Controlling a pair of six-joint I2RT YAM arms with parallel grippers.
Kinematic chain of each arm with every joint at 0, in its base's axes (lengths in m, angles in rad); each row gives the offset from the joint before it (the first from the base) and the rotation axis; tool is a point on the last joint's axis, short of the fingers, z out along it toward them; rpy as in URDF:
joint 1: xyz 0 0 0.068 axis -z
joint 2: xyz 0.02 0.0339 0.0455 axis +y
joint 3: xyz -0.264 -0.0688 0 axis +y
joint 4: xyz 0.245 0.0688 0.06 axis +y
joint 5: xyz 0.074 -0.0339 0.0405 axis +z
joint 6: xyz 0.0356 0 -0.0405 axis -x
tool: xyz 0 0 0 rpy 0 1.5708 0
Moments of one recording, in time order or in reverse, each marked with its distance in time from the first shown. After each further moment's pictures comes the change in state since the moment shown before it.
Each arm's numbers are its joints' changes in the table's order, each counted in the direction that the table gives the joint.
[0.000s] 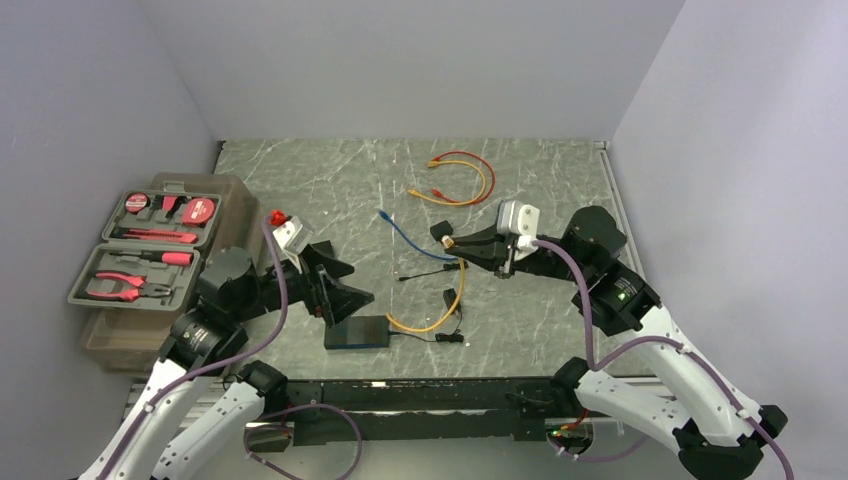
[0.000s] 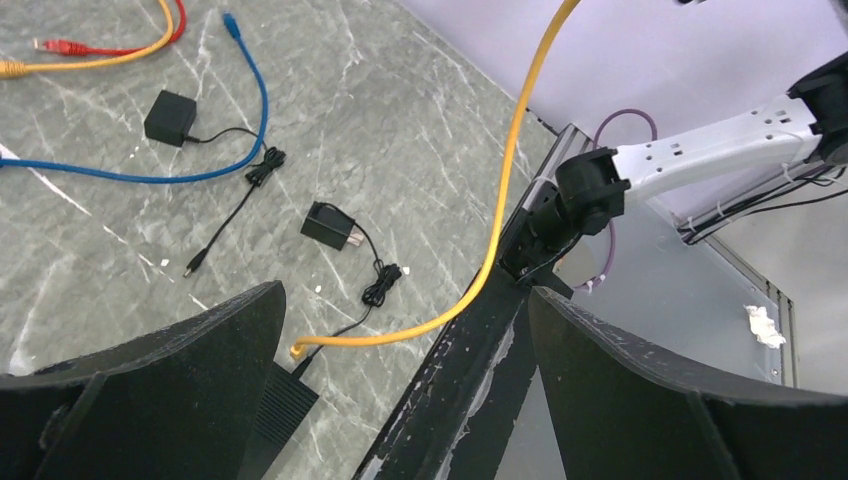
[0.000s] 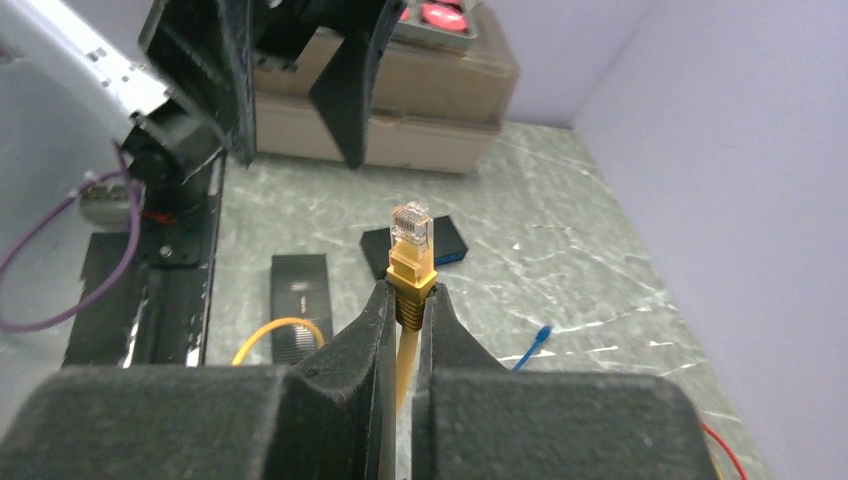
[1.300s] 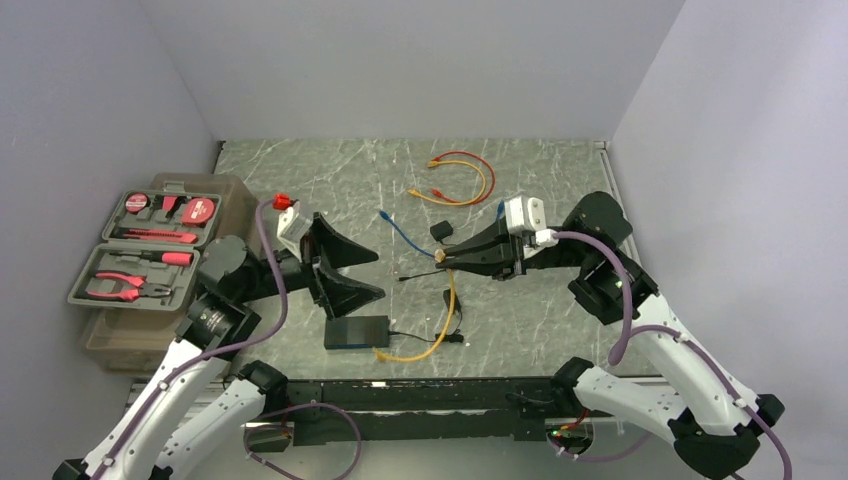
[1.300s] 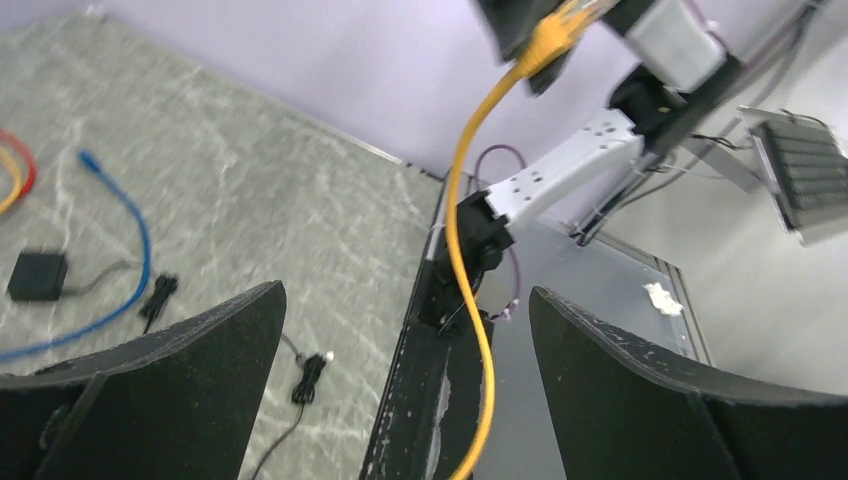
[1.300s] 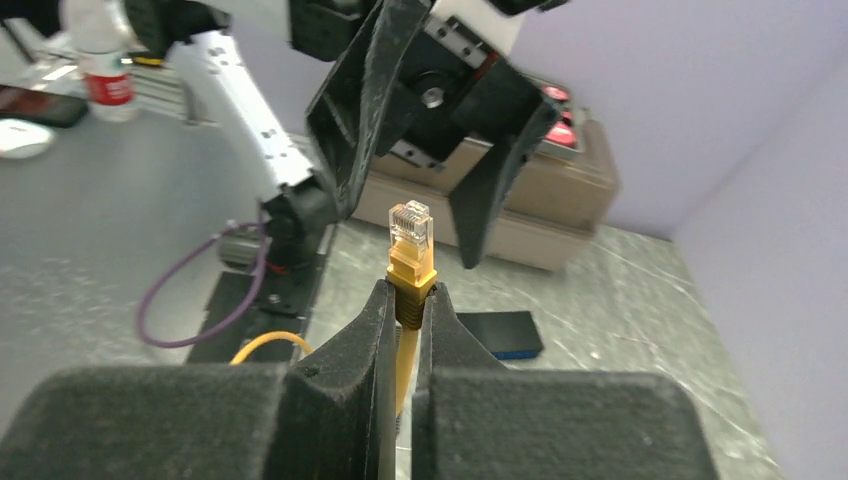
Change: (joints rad) left arm 0.000 0.101 0.019 -0.349 -0.204 0.125; right arm -0.001 0.053 -0.084 -0.126 0.226 -0.123
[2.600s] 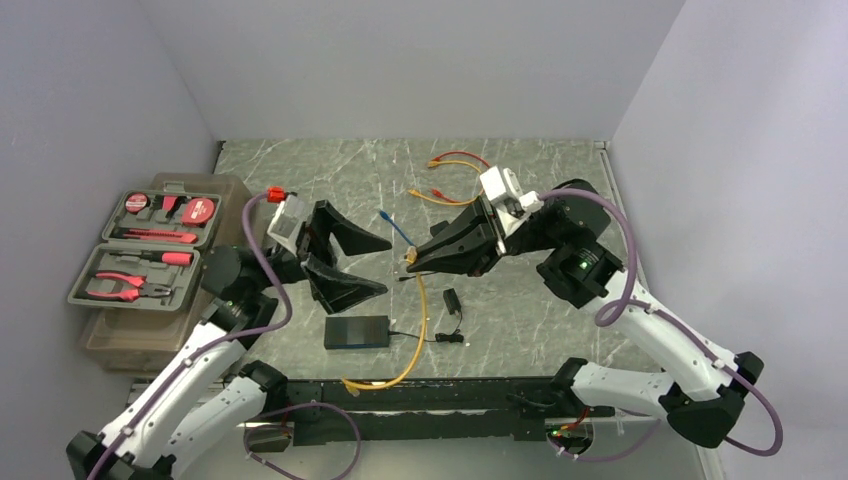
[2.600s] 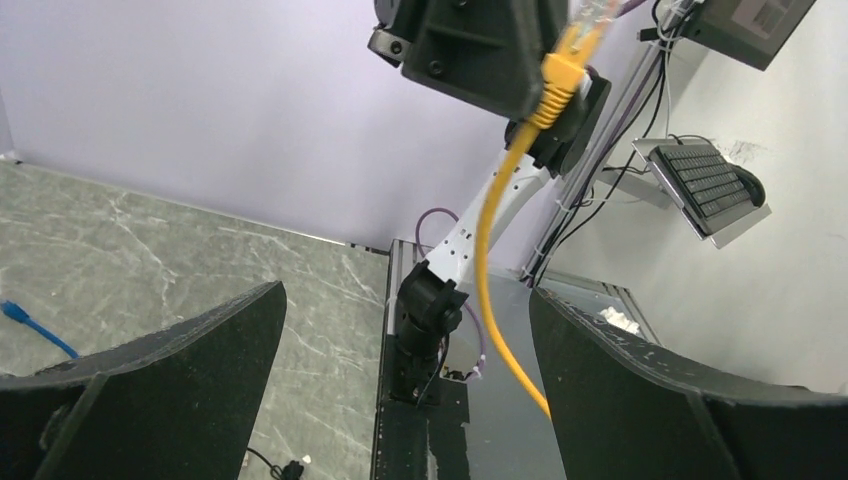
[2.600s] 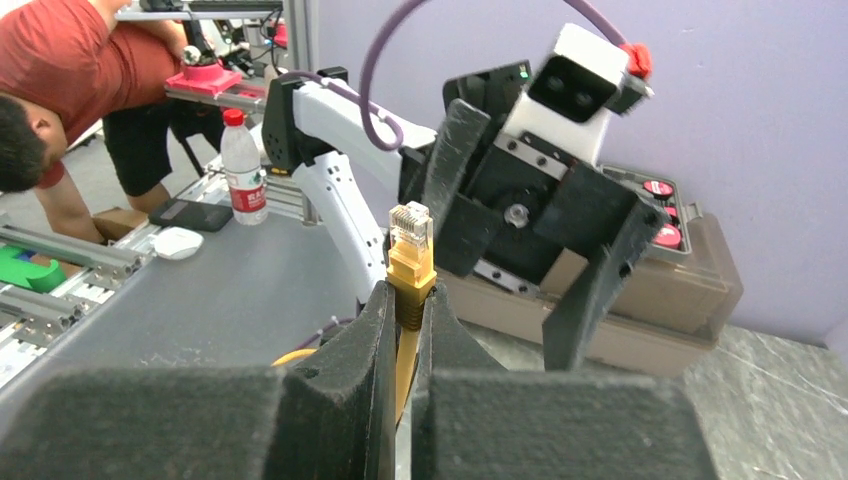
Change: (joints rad) left arm 0.000 0.069 0.087 -0.584 -0.138 0.222; right arm -0.119 0.163 -0.082 -0.331 0.089 -0.393
